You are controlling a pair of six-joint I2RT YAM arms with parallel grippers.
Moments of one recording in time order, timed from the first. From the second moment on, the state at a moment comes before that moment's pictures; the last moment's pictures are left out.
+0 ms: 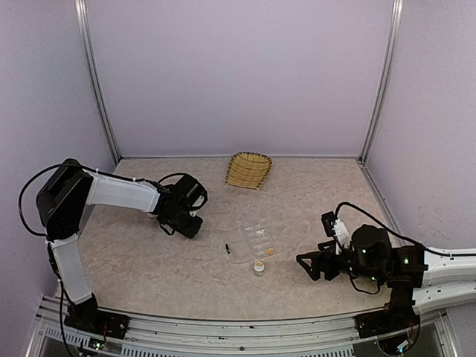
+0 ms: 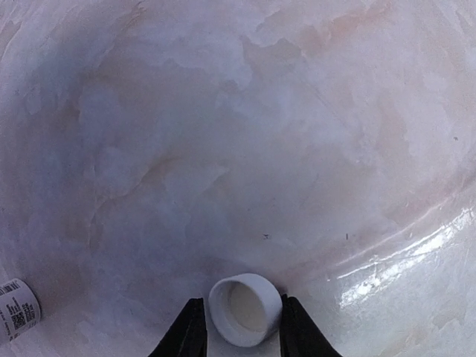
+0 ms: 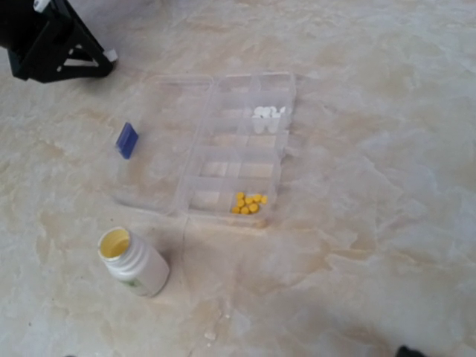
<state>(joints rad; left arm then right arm) -0.69 1.89 1.14 -0.41 -0.21 -0.13 1.08 0.78 0.33 -0.06 0.28 0.48</state>
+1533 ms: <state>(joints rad) -0.70 1.71 1.01 -0.30 0.26 -0.17 1.07 0.84 0.36 -0.05 0.23 0.44</state>
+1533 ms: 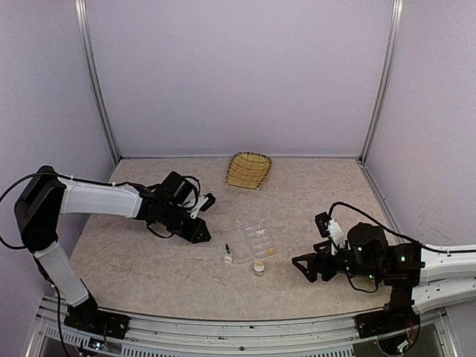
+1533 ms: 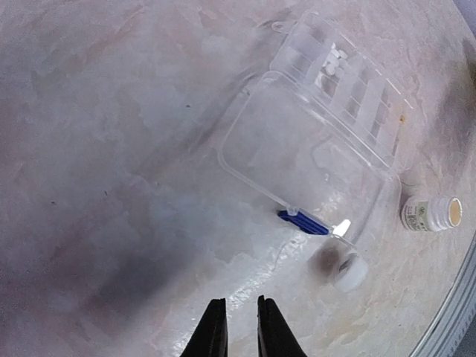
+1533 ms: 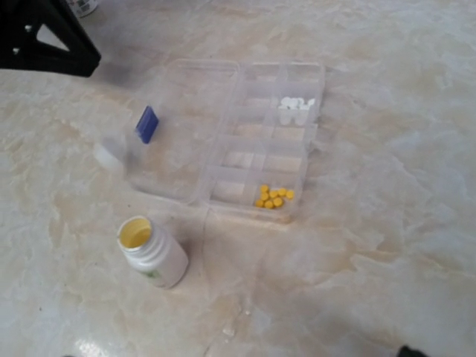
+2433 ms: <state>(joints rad) -1.01 1.61 1.00 -0.25 0.20 -0.18 1.07 0.90 0.36 -0.01 0.13 0.41</state>
